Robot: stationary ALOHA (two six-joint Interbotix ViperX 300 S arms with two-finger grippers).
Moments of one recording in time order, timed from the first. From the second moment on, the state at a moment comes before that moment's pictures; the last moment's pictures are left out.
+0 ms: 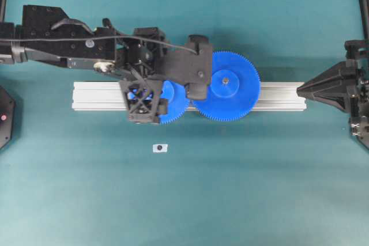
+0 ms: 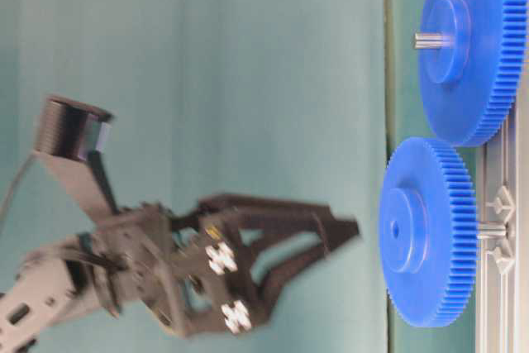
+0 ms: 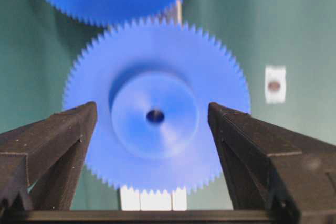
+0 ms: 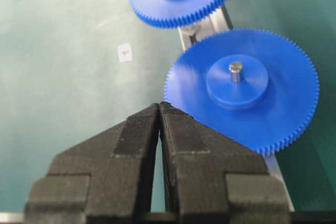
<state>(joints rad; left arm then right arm) 0.06 0.04 0.22 0.02 0.91 0.13 -0.04 -0.99 1.18 0.06 0.20 0.23</state>
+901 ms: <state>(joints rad) 0.07 0.03 0.33 0.02 0.80 0.11 -0.04 -1.00 1.18 0.06 0.19 0.24</state>
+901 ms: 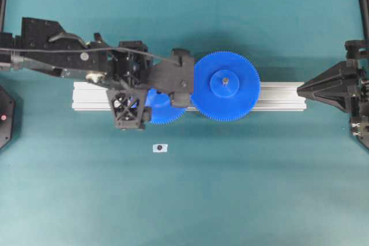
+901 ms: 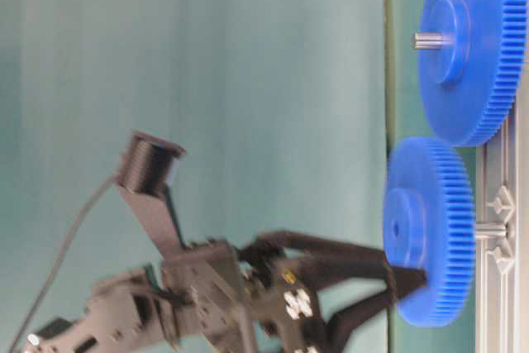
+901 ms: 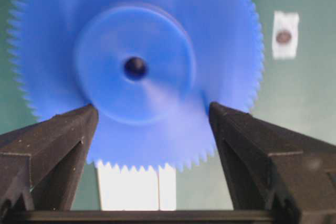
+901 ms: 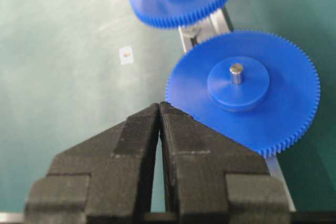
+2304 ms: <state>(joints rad) 0.06 -0.26 0.41 0.02 0.78 0.06 -0.04 -1.05 1.21 0.06 0.20 0.24</state>
